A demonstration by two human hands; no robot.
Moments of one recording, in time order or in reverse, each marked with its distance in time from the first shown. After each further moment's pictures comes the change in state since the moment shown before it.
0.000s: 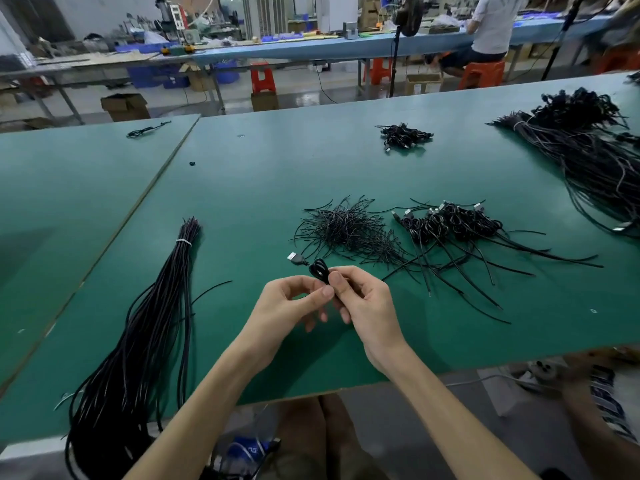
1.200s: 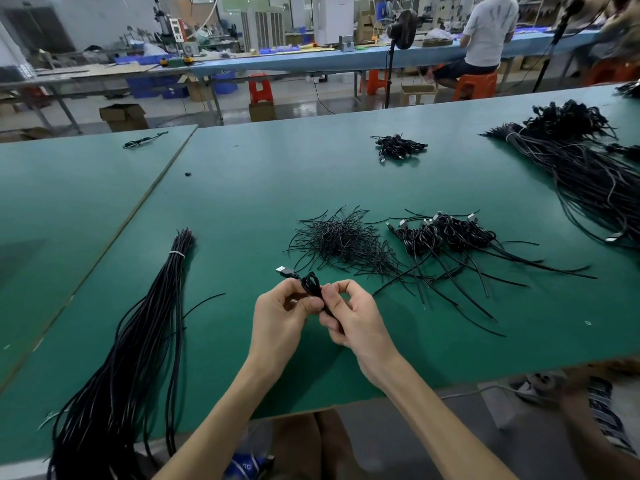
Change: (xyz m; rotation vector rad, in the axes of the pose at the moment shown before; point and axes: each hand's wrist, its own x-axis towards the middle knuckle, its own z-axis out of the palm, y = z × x) left_hand 0.010 -0.012 0.014 0.141 0.277 0.247; right_hand 0.001 -0.008 0.002 0.090 -0.143 0.155
